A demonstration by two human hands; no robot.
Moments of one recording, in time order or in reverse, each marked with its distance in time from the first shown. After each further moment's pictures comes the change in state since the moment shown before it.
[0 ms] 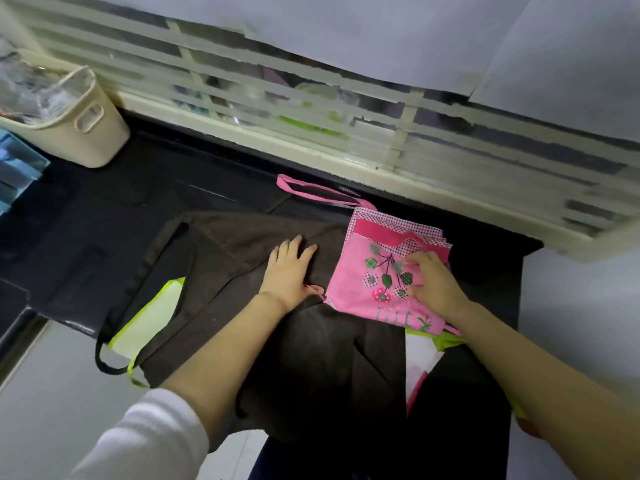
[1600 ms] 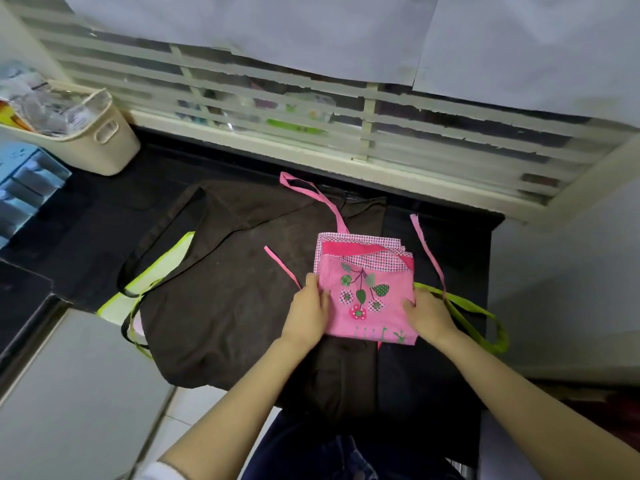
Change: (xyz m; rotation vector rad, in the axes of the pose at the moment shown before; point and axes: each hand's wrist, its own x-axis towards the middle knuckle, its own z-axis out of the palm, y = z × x) left_hand -0.103 0.091 0.013 -0.768 0.147 -0.193; right_hand -0.093 0.018 0.031 0.057 -0.010 0.335
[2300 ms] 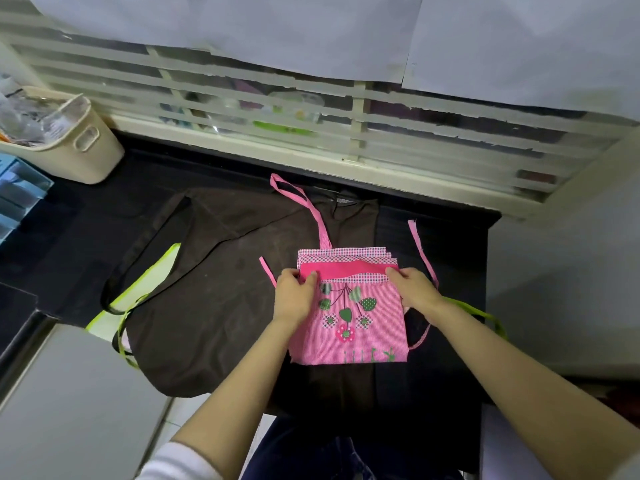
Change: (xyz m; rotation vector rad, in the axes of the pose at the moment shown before) left_hand 0.048 -0.003 -0.002 -0.224 0.108 -0.282; right_hand 0.034 -0.025 -0.018 0.437 -0.145 0.062
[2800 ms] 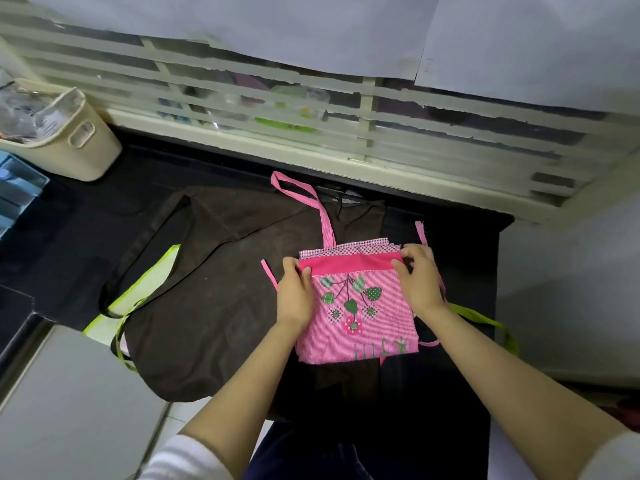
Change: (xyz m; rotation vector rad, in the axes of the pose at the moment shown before) left_hand 0.015 -0.006 0.006 -0.028 0.083 0.234; right_hand 0.015 -0.011 0.007 -0.072 0.384 -0.384
